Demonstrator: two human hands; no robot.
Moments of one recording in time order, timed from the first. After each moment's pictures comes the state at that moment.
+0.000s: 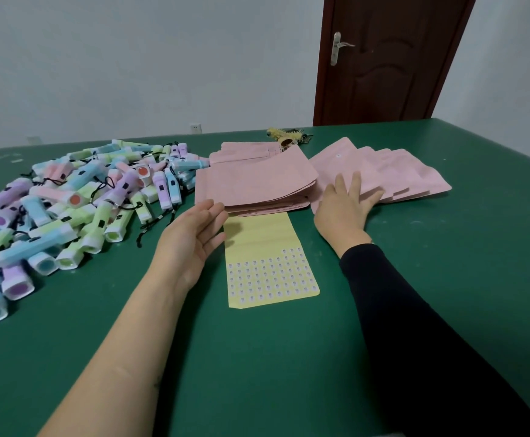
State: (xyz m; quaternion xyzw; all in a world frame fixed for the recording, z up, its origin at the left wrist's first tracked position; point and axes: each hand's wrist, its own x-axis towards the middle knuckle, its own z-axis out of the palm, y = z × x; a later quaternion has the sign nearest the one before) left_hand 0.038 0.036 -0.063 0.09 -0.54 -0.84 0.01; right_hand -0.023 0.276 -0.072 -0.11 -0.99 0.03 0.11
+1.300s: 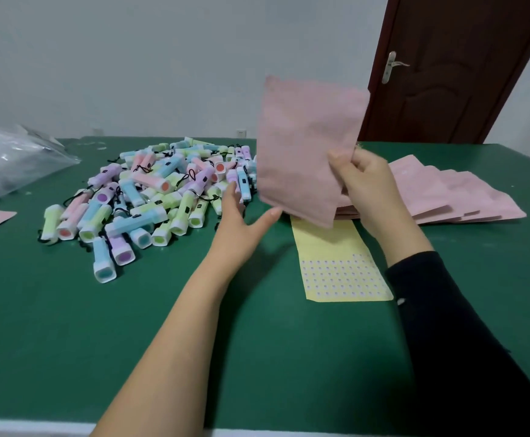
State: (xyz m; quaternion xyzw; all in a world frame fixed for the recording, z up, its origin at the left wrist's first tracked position) left_hand 0.062 -0.015 -0.058 -0.02 -0.78 -0.62 0.12; right_hand 0.027 0.179 0.010 0.12 -0.77 0.61 0.17
